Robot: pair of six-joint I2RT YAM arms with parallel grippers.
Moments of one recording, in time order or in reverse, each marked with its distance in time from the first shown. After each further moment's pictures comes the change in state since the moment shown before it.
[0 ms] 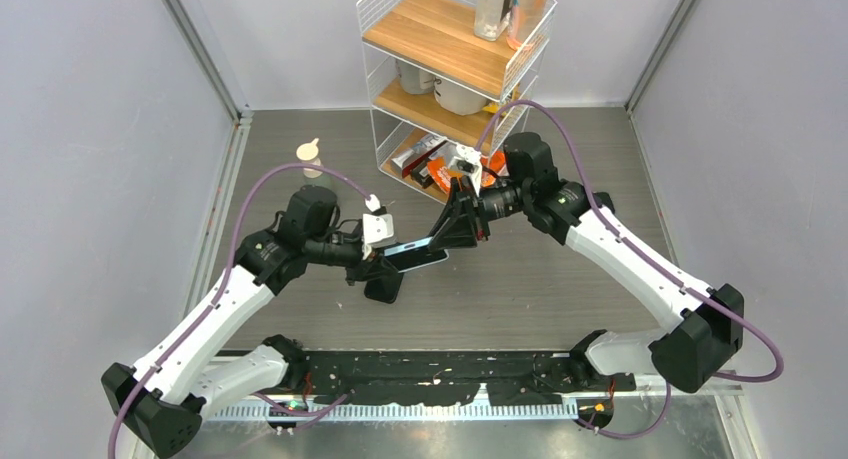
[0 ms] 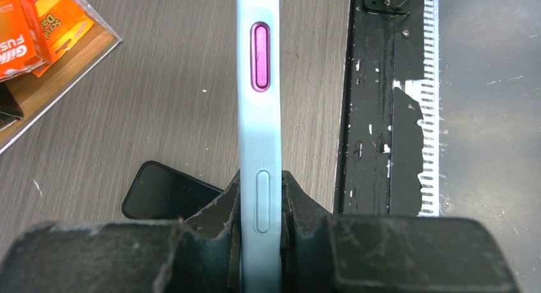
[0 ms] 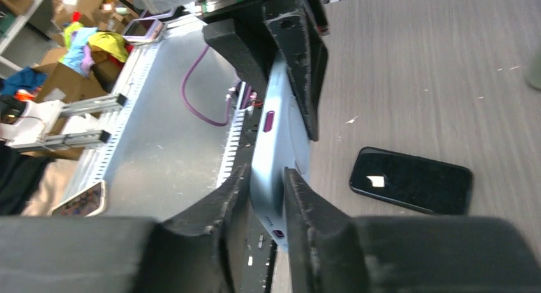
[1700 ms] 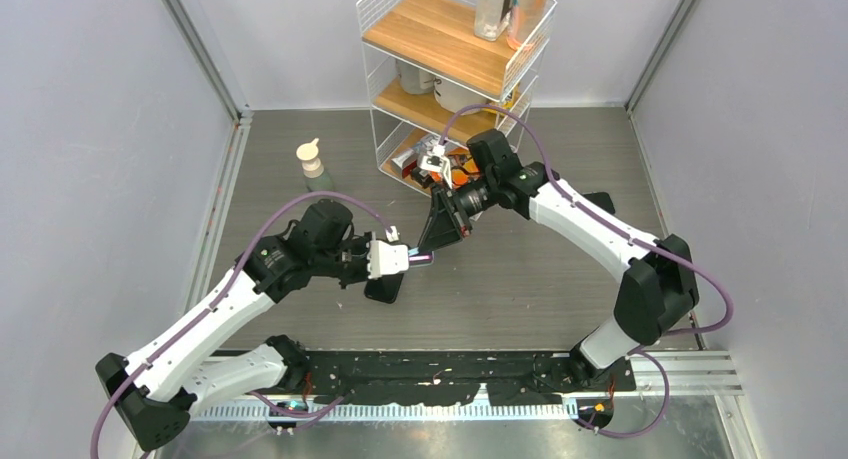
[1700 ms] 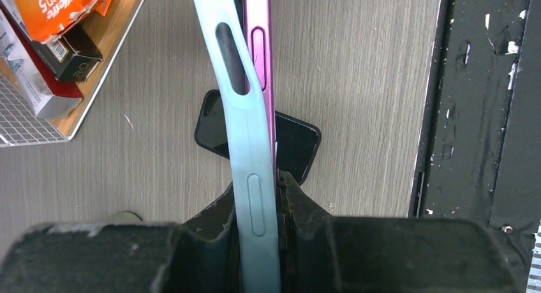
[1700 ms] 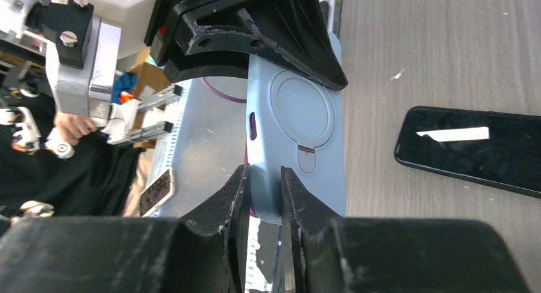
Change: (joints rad) left arm -0.155 -0.008 0.018 -0.149 -0.416 0.266; right arm -0.009 0.276 0.118 -0.159 -0.119 0.038
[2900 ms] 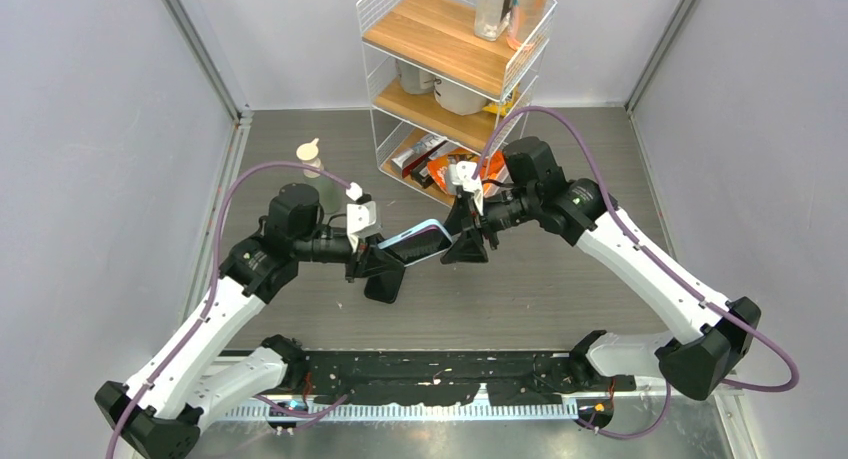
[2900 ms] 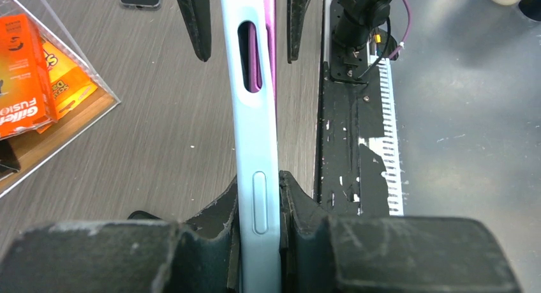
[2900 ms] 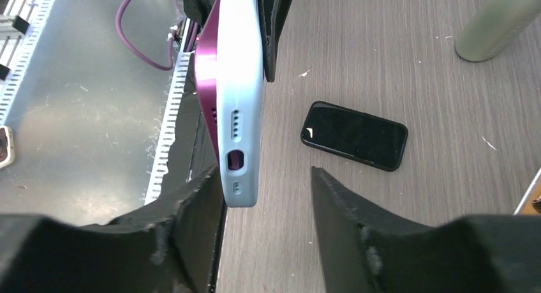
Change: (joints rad) left arm 0.190 -0.063 -0.029 0.319 0.537 -0.460; right arm 0.052 -0.317 -0.007 -0.228 0.320 -0.444
